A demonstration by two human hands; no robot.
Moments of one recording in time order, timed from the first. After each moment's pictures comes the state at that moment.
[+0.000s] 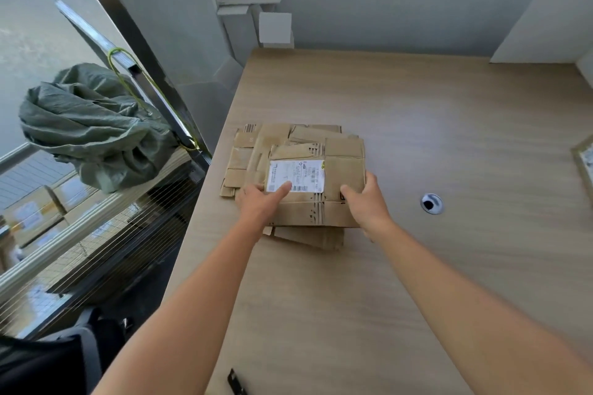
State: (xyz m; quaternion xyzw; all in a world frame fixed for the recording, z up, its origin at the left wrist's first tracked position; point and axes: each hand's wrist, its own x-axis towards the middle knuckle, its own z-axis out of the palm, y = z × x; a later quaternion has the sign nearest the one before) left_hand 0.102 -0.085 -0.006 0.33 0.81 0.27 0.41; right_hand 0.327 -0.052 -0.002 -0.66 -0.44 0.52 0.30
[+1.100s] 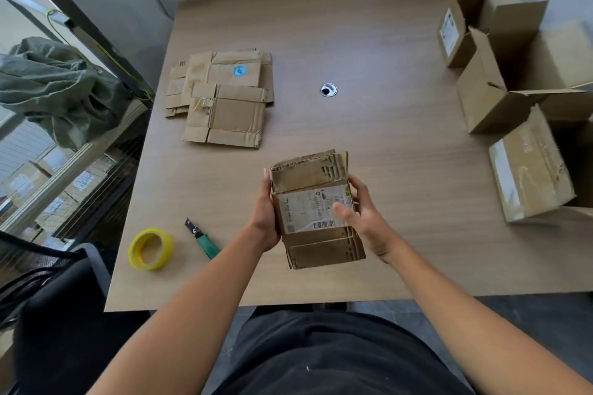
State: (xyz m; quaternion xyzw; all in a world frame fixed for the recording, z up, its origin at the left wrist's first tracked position) left_hand 0.358 -0.412 0.033 0.18 0.52 0.36 0.75; right_hand 0.573 -0.441 0.034 -0.49 -0.48 0.65 0.34
